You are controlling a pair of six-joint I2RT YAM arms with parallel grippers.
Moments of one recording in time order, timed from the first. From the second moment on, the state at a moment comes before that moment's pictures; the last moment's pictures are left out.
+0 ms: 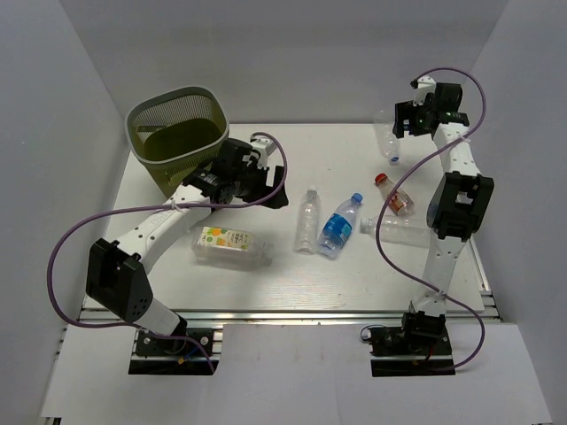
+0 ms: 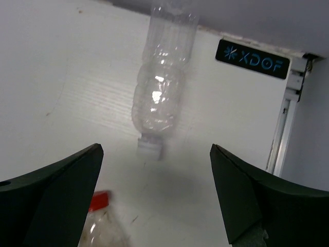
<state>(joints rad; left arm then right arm) -0.55 1.52 1.32 -0.50 0.25 -0.23 -0.12 2.24 2.11 -0.55 -0.32 -0.29</state>
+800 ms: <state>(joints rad) -0.66 1.50 1.42 -0.63 0.07 -0.44 -0.12 2.54 2.18 -0.29 -0.40 -0.28</state>
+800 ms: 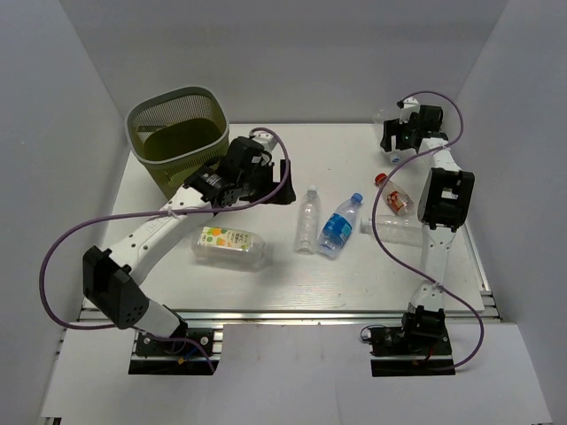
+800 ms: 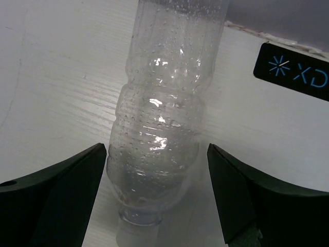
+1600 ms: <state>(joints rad) -0.76 1.09 1.15 -1.00 -0.19 -1.00 0.05 2.03 1.93 -0.21 -0.93 -0.31</state>
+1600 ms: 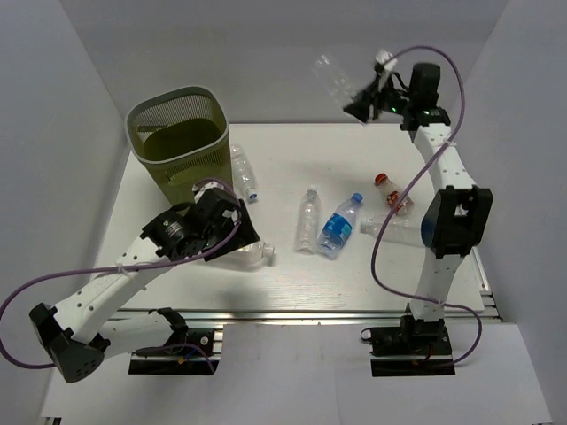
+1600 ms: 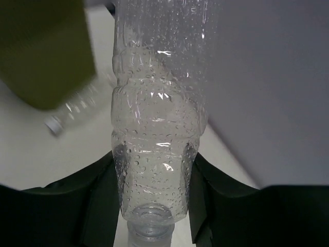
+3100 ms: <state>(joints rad) -0.77 0.92 0.87 -0.83 -0.16 -1.15 0.83 2.54 2.39 0.76 -0.52 0.14</state>
